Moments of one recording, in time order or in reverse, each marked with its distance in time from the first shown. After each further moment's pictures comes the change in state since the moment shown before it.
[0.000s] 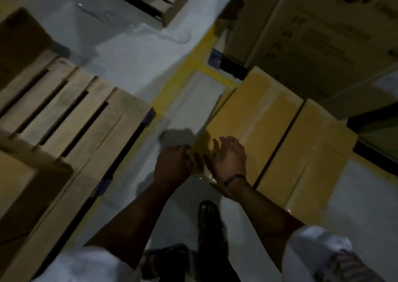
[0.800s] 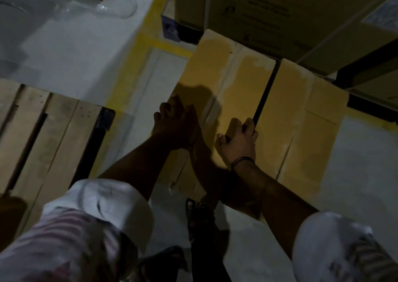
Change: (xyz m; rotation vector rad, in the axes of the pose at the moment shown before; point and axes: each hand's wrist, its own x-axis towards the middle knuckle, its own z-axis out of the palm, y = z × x) left_hand 0.194 0.094 0.099 0.437 -0.291 0.216; right_hand 0.092 0.163 -0.024 -0.051 0.064 0.317
